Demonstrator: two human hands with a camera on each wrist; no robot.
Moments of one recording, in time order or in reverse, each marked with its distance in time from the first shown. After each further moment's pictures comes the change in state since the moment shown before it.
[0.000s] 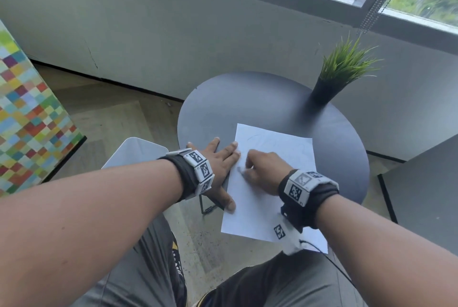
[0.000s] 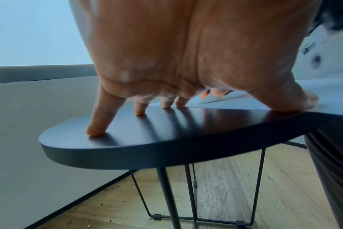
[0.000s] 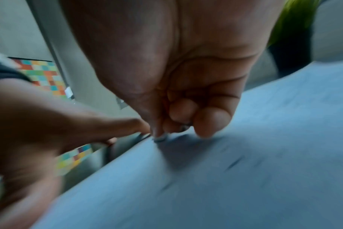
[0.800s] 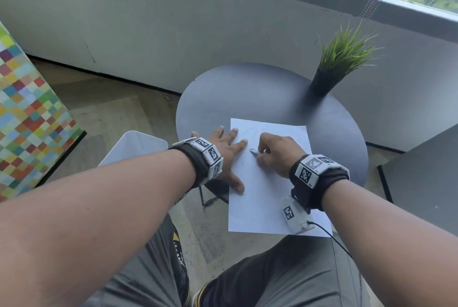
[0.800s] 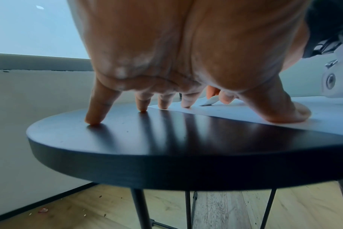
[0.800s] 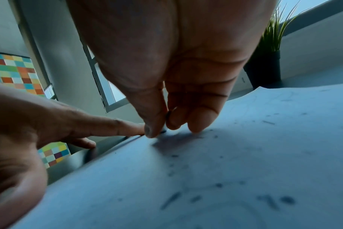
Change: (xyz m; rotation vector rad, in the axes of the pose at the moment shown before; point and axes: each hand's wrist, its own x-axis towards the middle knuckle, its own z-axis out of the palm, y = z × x) left_hand 0.010 0.016 -0.011 -0.072 0.039 -0.075; right_hand 0.006 0.037 -0.009 0.061 0.124 0.020
